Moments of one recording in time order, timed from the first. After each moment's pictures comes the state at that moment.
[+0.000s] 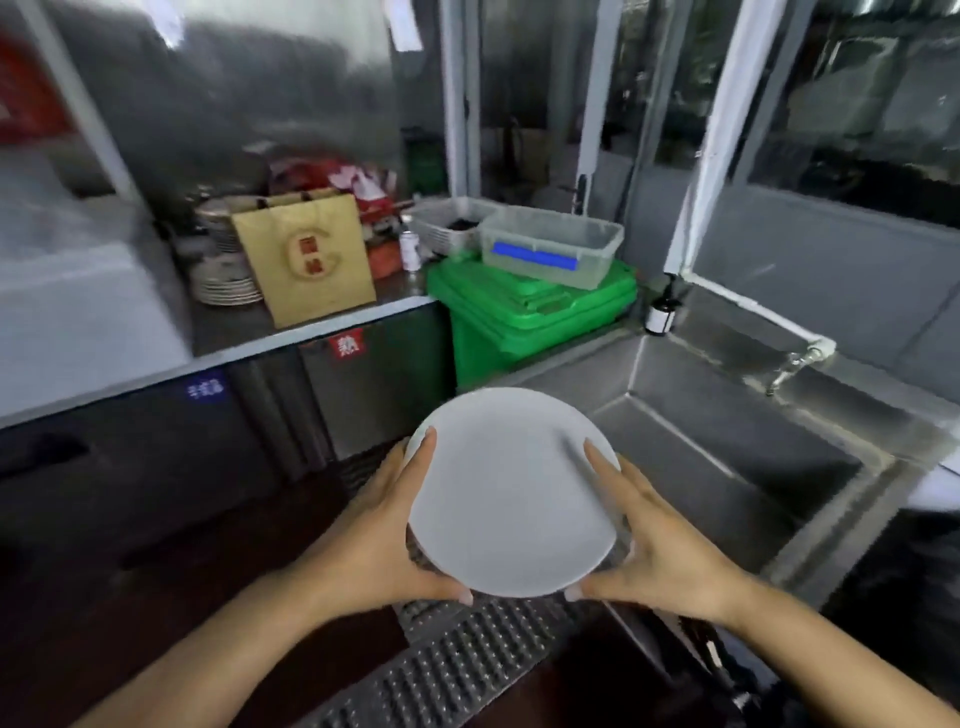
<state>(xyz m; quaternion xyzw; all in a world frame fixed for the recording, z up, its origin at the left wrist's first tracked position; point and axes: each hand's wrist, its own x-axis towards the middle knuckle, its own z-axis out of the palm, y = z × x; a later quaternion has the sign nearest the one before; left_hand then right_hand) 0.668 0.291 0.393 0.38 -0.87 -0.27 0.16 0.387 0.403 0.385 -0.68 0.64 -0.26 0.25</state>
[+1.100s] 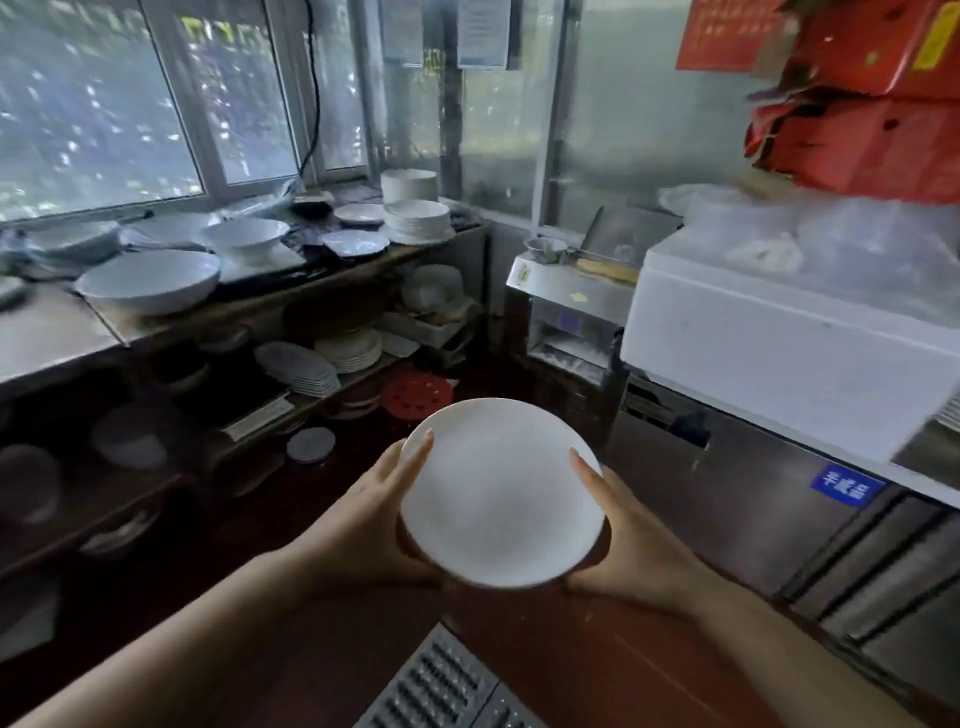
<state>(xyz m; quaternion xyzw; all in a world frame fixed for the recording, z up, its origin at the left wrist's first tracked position) 1.325 0.479 0.390 0.80 -0.54 -0.09 0.24 1.122 0.250 0.385 -0.93 0.16 -0.05 0.34</state>
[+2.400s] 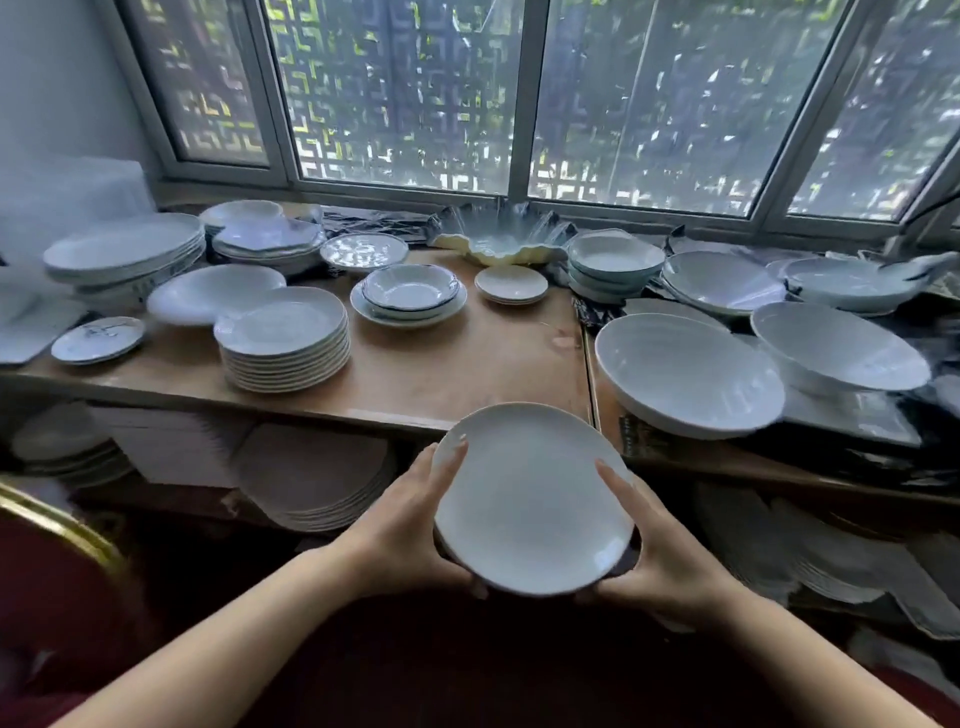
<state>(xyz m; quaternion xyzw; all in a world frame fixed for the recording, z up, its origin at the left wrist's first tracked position) 1.977 0.853 0.357 0.94 -0.10 0.00 0.32 2.049 0.559 0.350 -0.86 -0.30 0.12 0.40</state>
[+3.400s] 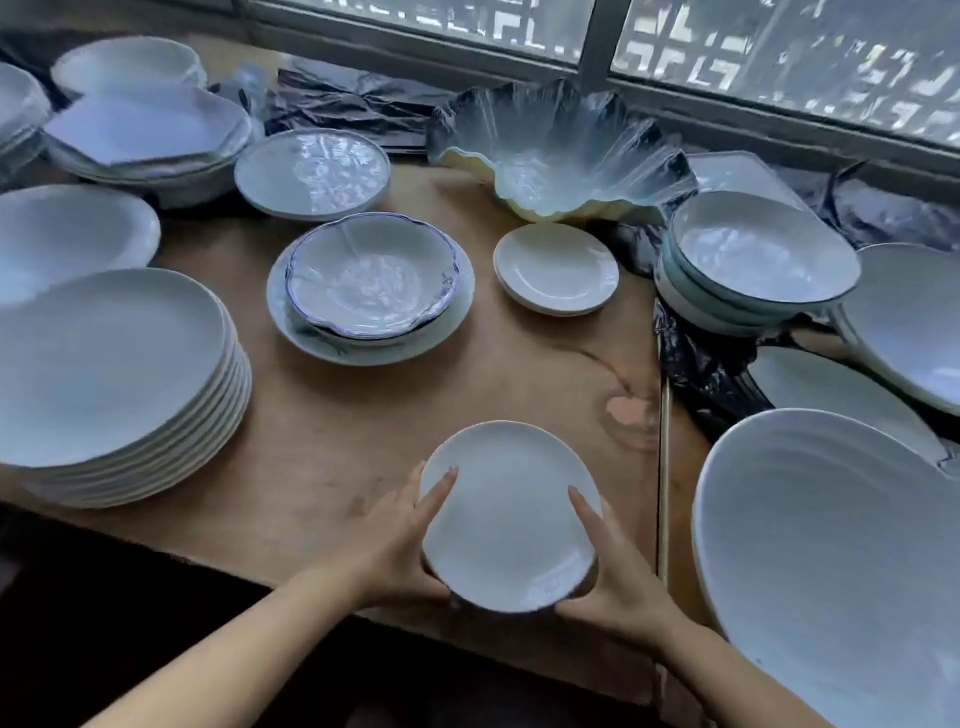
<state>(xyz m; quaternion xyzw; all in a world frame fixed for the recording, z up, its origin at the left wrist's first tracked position) 2.354 0.961 0.186 0.96 0.03 -0.16 0.24 2.446 0.684 0.203 -0.86 -0.29 0.27 0.32</state>
